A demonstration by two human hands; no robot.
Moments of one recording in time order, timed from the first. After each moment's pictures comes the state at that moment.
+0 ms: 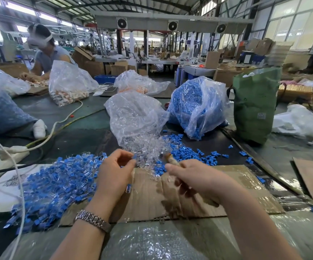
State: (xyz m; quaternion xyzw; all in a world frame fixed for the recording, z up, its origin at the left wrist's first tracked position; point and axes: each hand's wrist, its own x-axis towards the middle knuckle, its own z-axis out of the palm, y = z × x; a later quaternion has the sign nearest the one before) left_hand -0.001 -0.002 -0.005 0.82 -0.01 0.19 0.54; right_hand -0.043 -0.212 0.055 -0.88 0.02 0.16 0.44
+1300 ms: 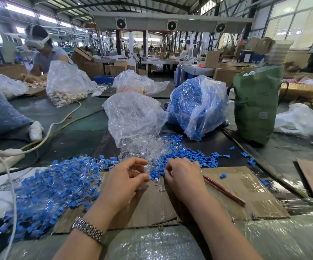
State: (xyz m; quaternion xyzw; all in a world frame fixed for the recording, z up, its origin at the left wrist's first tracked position) left_hand -0.005 -0.013 -0.008 0.85 -0.11 0.07 0.51; right_hand 0.005 -0.196 -0.012 -0.98 -0.04 -0.15 0.13
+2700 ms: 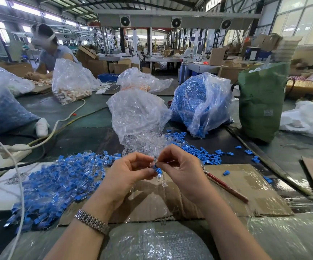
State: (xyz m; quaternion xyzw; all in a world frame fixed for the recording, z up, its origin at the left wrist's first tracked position) left_hand -0.005 -0.007 -0.003 0.67 -0.12 -0.07 0.73; right_hand -0.017 -0.193 0.003 -0.82 -0.19 -0.16 0.52
